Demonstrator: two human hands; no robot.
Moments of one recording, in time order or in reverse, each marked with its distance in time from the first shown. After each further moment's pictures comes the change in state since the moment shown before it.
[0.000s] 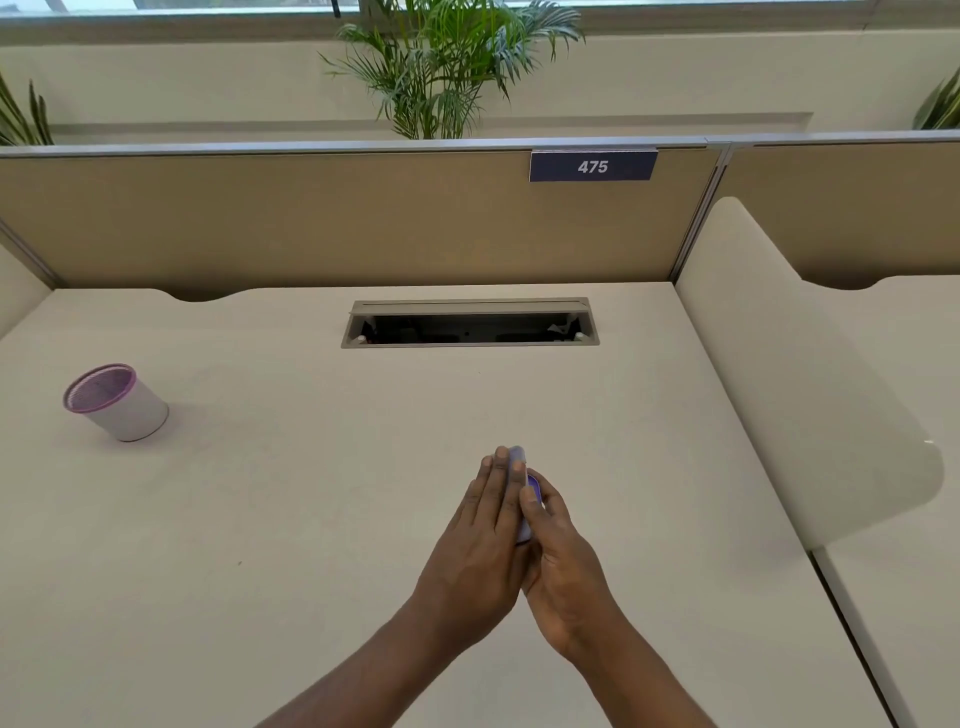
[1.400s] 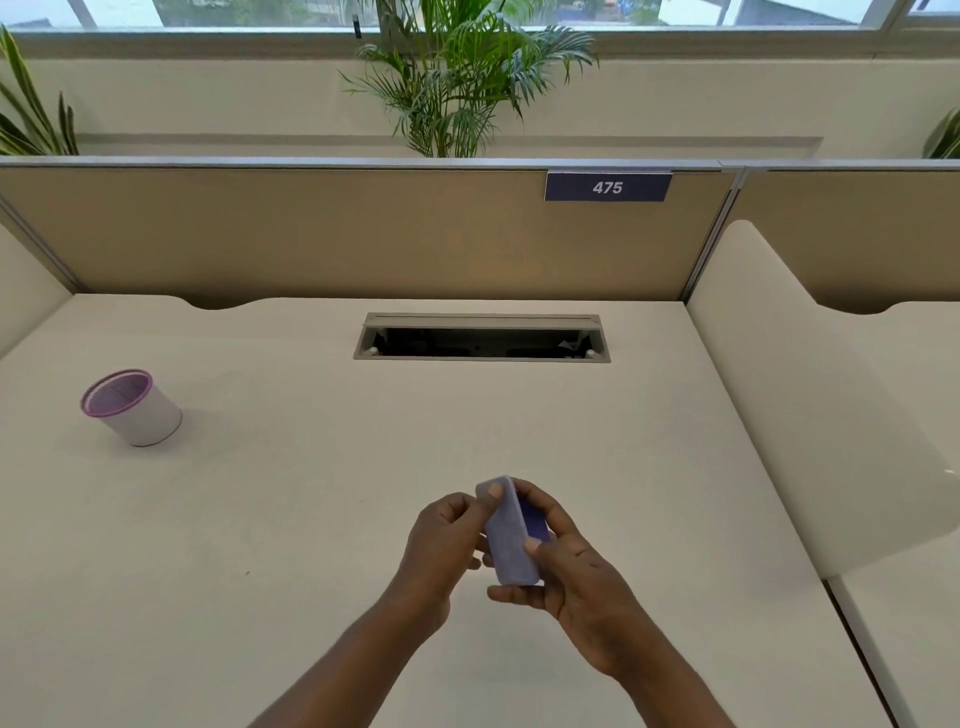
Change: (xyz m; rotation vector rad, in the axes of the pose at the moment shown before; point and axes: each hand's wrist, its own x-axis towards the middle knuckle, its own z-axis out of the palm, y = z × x) left_hand 0.015 -0.012 -0.039 -1.046 0.114 -0.944; right_hand 0.006 -0.010 -0.021 -0.336 -0.196 0.017
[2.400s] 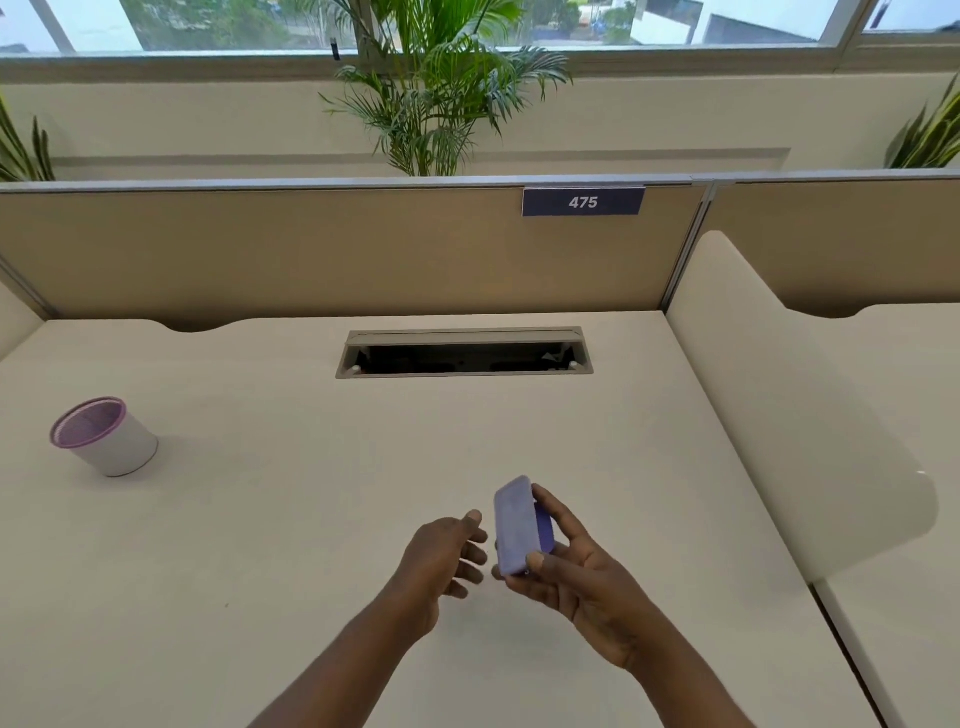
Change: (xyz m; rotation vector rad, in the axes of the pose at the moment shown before) left_hand 0.042 -0.022 0.001 0.084 -0.068 -0.230; right_hand 0.004 -0.007 -0.039 0.055 -0.061 0.034
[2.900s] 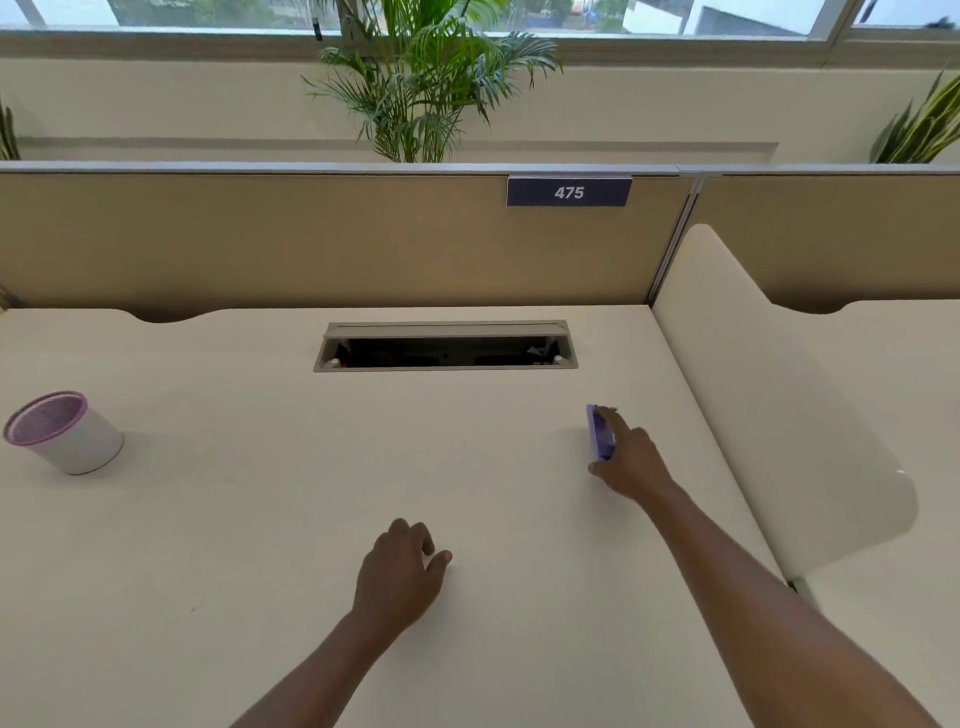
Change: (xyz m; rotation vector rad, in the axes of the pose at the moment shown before) left_hand 0.039 -0.047 -0.010 0.918 0.281 0.396; right_hand 0.095 -0.076 -0.136 -1.313 0.635 0.088
